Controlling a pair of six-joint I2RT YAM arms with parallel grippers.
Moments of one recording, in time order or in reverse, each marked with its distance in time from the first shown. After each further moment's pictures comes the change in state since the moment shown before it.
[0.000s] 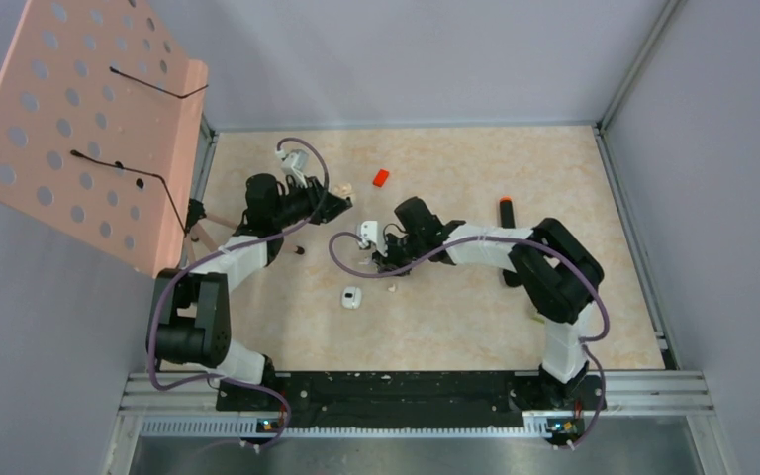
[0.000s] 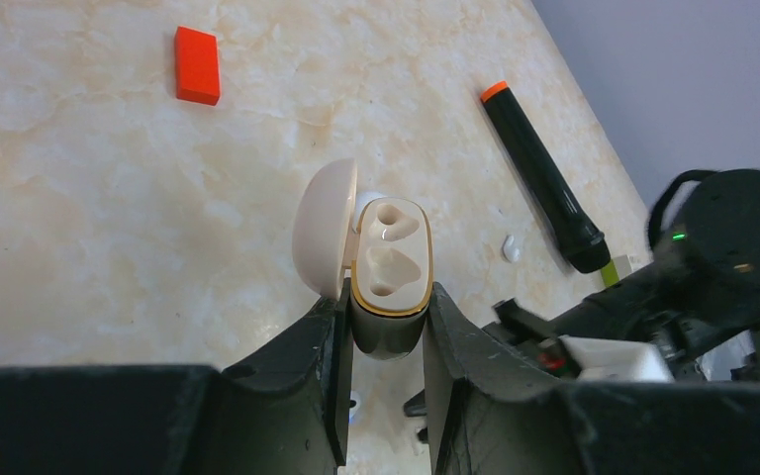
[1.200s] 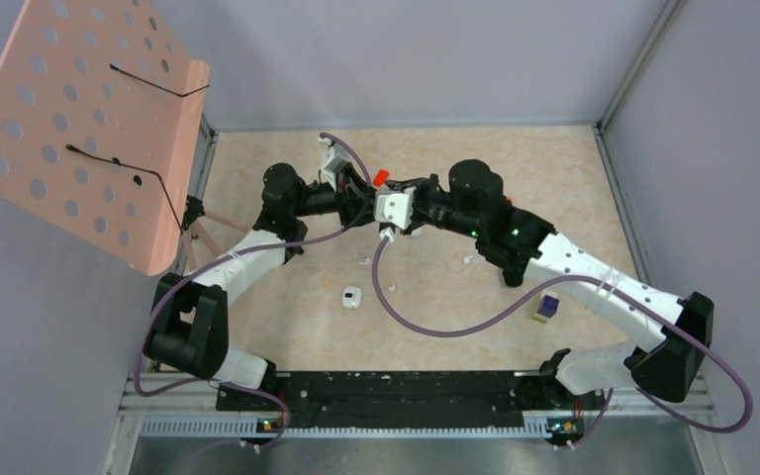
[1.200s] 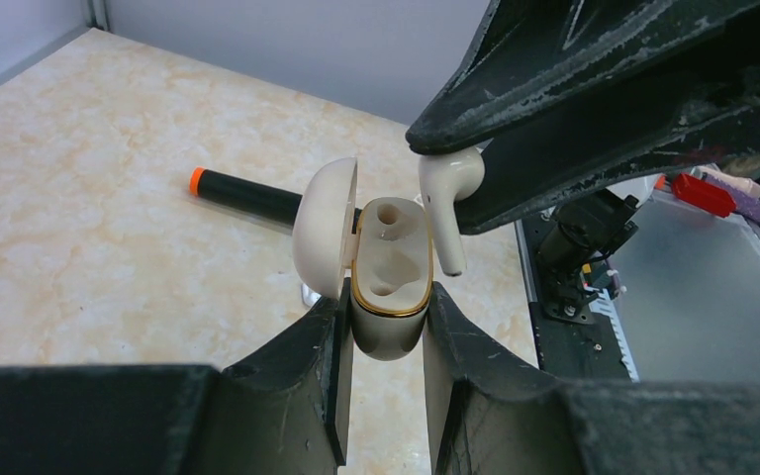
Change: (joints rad) left arm -0.223 -0.030 0.115 0.318 0.429 0.018; right arm 0.098 -0.642 0.101 -0.094 0.385 -0.369
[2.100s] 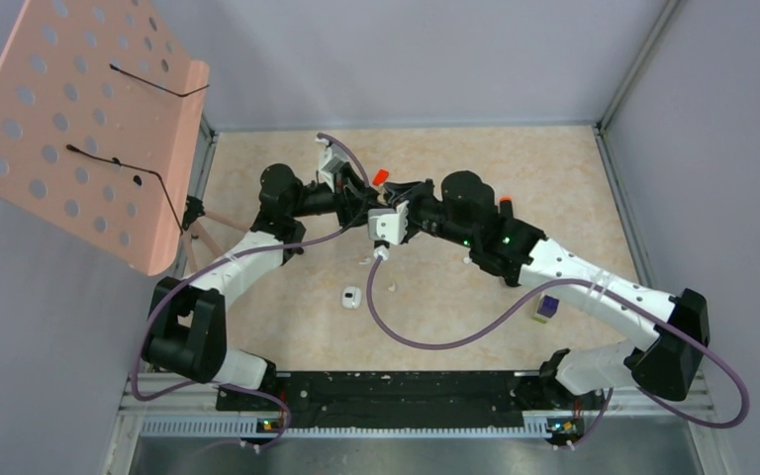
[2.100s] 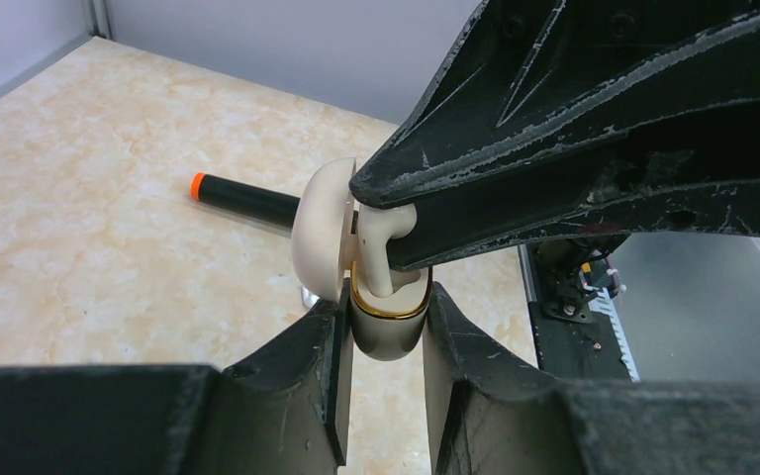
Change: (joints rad) left arm 0.000 -0.024 -0.005 0.003 0.007 0.000; right arm 0.039 0.006 -0.064 0.060 0.080 -0.169
